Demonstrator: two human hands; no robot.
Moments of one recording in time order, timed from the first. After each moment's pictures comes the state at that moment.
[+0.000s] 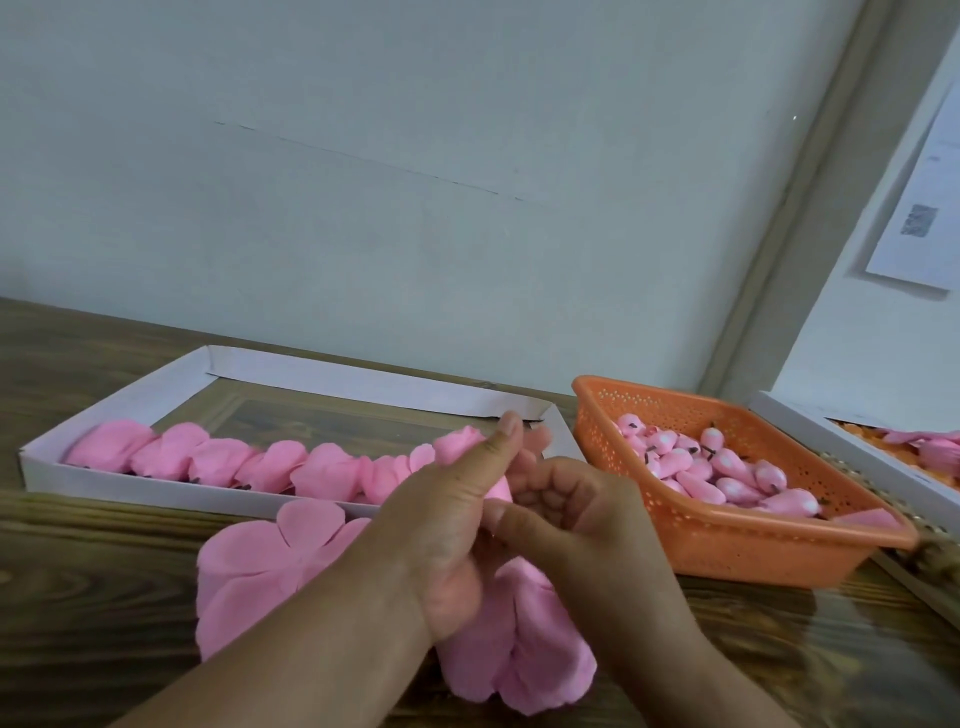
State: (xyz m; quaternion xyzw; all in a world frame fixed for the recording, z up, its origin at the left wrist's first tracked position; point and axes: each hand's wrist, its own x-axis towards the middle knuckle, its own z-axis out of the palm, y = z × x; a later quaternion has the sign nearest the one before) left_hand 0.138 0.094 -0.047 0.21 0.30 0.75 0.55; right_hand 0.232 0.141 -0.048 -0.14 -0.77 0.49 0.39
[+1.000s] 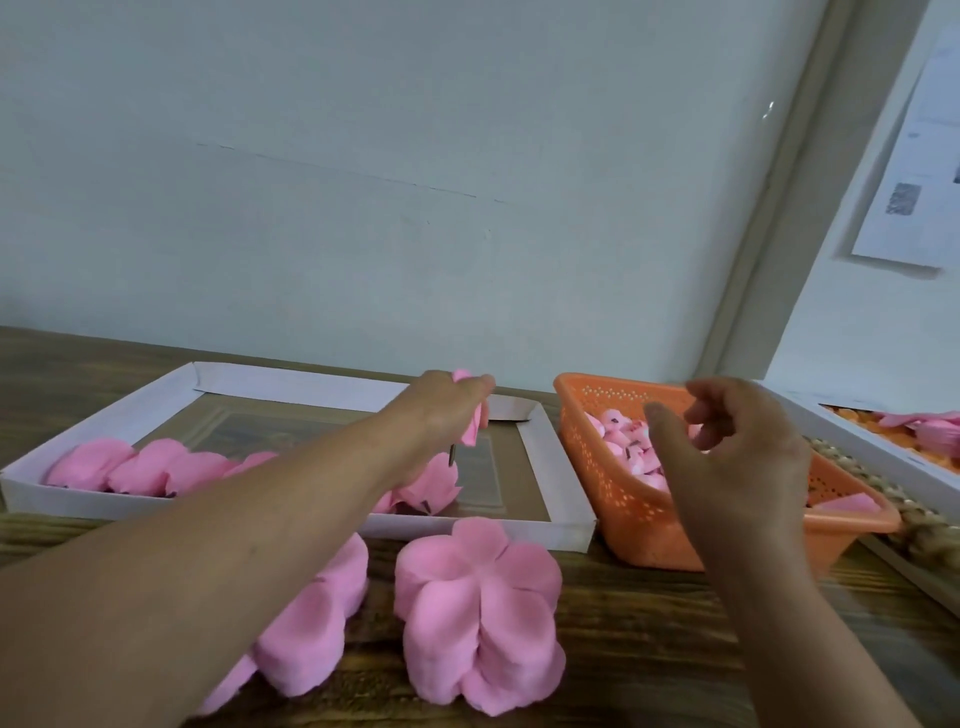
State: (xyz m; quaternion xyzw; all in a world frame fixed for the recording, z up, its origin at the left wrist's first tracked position) left_hand 0.086 0.167 -0.023 0.42 0.71 0.51 0.25; right_hand 0.288 0.221 -0.028 -0.40 -0.71 0.06 0.57
